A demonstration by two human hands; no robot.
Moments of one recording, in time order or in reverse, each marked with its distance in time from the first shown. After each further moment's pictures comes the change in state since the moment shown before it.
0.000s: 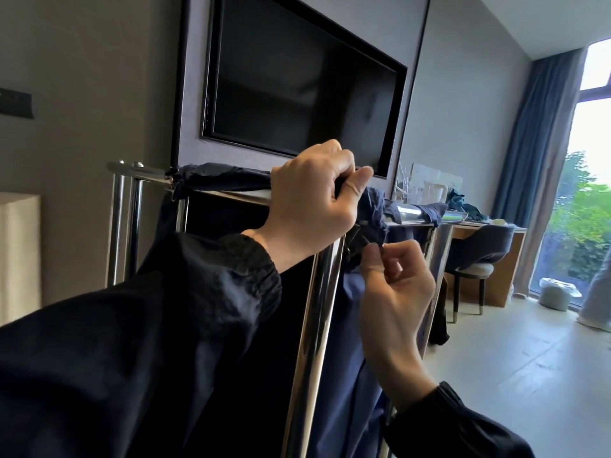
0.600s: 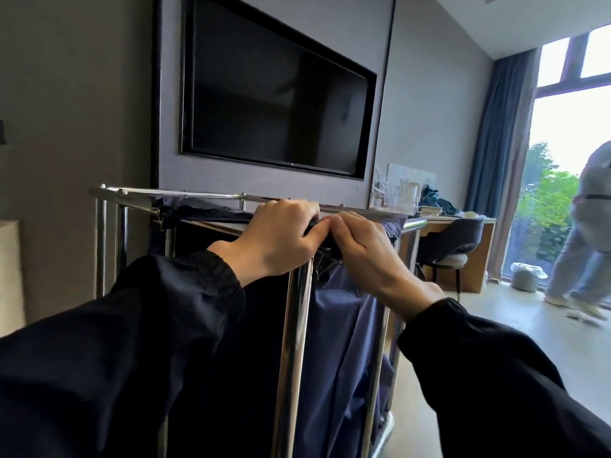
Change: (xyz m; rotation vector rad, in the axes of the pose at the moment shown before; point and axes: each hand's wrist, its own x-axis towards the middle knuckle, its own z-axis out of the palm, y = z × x) left_hand 0.017 0.000 -0.018 0.227 -0.501 0.006; right_hand 0.083 -0.046 -0.007 -0.639 -0.611 -0.230
